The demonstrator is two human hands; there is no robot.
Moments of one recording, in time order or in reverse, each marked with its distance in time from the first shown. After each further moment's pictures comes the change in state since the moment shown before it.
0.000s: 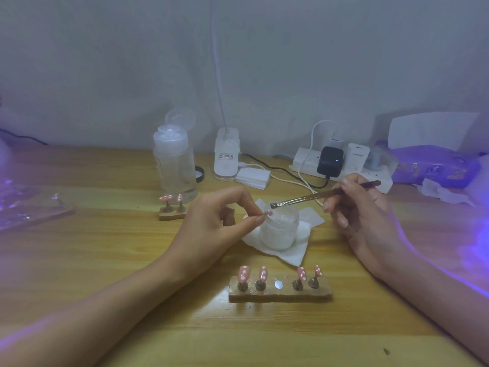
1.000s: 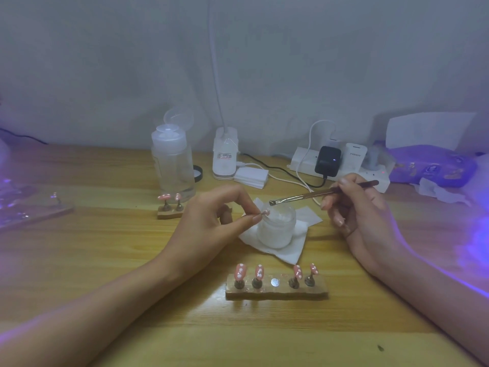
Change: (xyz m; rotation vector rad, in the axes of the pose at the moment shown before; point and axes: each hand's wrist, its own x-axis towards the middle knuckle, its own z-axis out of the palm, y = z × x) left_hand 0.000 0.002 -0.001 0.023 0.014 0.012; right_hand 0.002 0.000 -0.003 0.003 0.010 -0.014
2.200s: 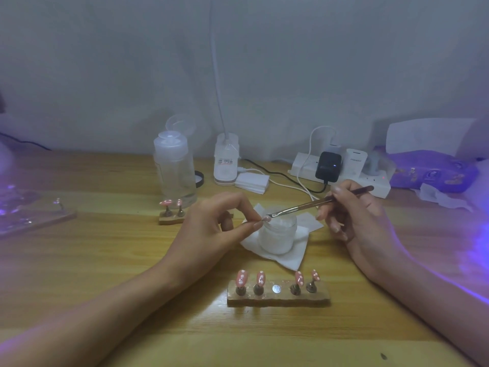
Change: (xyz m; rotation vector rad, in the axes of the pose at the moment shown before) left_hand -0.001 0.000 -0.001 0.017 0.013 0.023; right_hand -0.001 -0.001 0.004 -0.050 -0.057 0.002
